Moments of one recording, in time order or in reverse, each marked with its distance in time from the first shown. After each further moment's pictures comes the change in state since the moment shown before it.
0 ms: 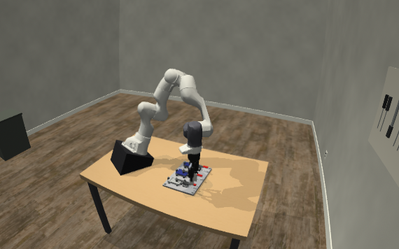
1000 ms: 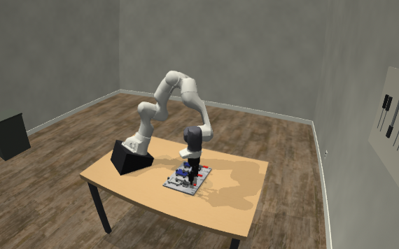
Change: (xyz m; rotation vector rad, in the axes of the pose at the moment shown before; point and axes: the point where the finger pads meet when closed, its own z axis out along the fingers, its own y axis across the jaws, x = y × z) arm 0.000 0.001 0.030 -0.002 0.002 0.002
